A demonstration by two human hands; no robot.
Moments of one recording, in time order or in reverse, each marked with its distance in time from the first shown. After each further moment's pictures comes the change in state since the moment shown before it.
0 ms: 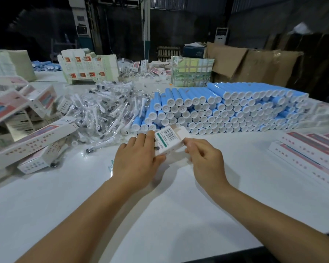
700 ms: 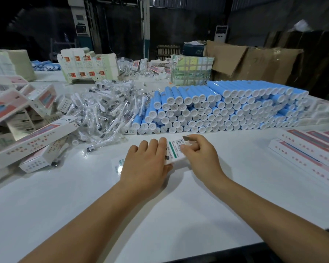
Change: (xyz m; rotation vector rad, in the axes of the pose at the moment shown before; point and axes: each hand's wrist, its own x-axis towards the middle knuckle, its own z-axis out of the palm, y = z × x) left_hand -0.013 0.017 0.005 0.151 -0.018 0.120; right_hand 0.011 0.006 0.003 -0.067 -0.117 0.145
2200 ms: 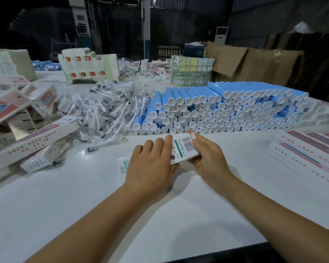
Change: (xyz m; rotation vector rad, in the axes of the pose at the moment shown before) left_hand -0.007 0.012 -0.014 -0.071 0.162 0.046; right_hand 0.000 -0.004 -0.011 0.612 -0.219 0.133
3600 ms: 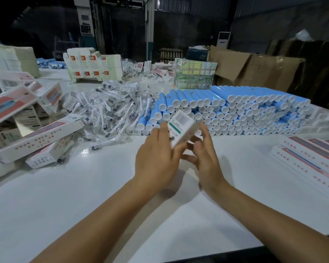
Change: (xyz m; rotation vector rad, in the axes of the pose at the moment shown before) left_hand 0.018 0.000 -0.006 -0.582 0.077 -0.259; right_hand -0.013 0.008 0.017 -0.223 -0.064 -0.277
